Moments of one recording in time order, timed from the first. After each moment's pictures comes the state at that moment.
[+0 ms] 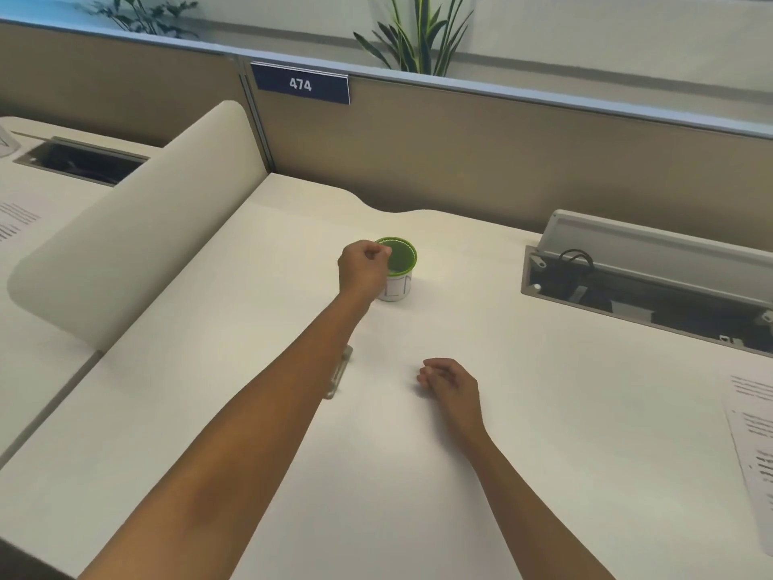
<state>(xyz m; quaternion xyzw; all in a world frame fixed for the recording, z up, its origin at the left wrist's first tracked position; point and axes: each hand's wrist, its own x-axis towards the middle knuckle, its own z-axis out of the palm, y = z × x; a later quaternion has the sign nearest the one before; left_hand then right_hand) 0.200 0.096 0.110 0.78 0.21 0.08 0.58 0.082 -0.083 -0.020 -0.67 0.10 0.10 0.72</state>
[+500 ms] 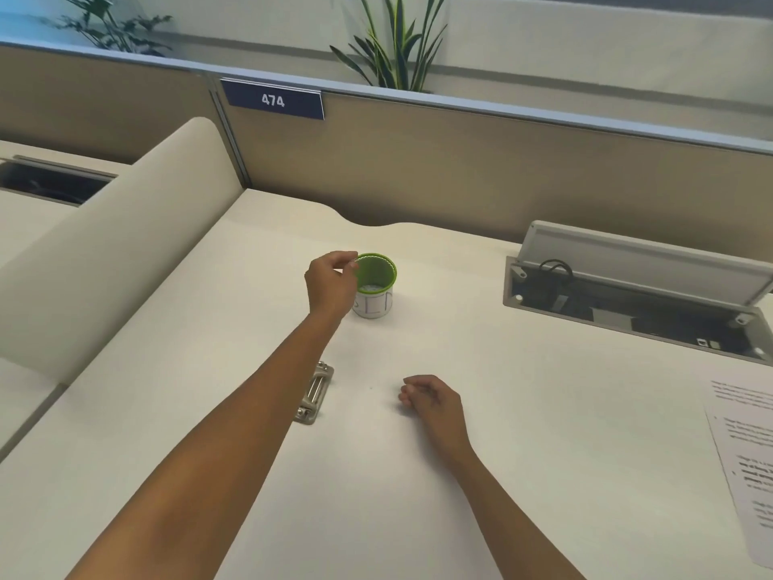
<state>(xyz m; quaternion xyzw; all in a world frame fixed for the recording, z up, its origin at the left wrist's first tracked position) 0.219 0.111 0.092 0.81 0.21 0.13 0.54 0.088 -0.083 -0.021 -0.67 0.09 0.11 0.73</state>
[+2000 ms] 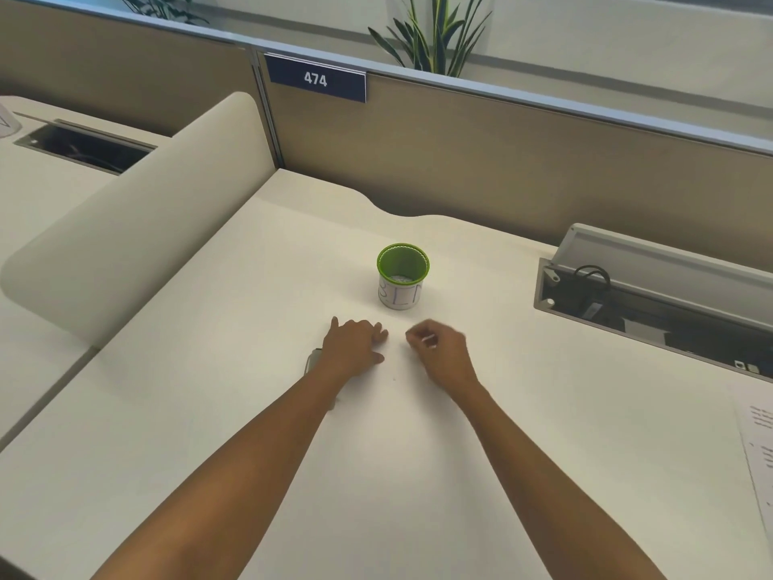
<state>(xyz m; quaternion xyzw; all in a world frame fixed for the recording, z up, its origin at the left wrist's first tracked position) 0.157 0.133 0.032 0.97 0.01 -0.23 0.10 0.163 -0.044 0.020 -0.87 -0.03 0.07 0.49</state>
